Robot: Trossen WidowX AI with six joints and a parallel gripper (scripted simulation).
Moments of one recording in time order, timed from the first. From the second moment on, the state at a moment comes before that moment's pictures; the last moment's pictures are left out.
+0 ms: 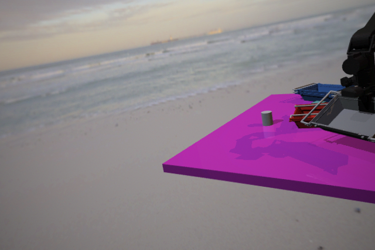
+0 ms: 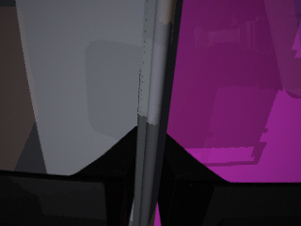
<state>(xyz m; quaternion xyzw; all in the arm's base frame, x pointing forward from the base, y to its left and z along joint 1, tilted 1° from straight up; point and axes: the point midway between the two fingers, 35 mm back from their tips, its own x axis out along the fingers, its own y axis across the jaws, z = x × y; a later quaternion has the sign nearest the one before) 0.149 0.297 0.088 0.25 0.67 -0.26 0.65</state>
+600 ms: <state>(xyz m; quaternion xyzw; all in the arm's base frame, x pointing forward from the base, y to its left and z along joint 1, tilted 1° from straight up) 0.149 0.295 0.117 0.25 0.67 -0.25 0.65</state>
